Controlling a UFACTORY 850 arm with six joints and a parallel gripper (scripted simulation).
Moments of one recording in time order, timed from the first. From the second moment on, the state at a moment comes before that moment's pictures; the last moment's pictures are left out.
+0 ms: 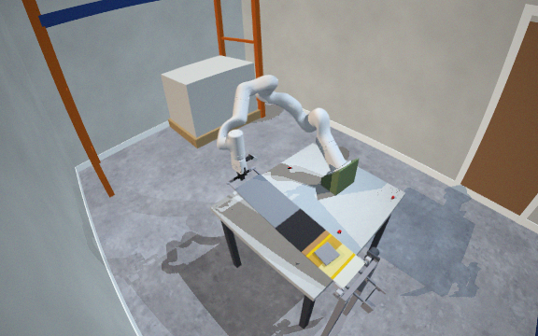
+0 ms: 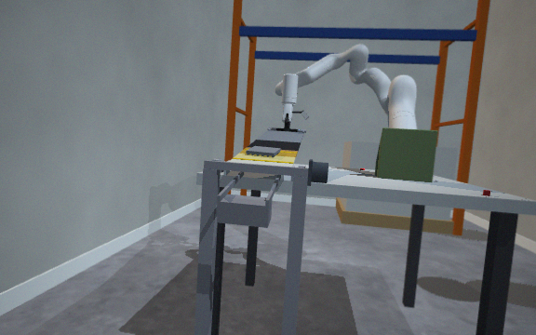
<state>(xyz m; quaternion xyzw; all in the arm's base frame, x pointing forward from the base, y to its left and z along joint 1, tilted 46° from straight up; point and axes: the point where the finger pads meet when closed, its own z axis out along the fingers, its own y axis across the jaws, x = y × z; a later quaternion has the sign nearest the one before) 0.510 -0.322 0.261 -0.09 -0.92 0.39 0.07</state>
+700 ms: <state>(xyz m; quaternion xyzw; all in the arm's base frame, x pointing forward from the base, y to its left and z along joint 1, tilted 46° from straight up) 0.508 -0.331 0.255 -0.09 -0.91 0.39 0.07</state>
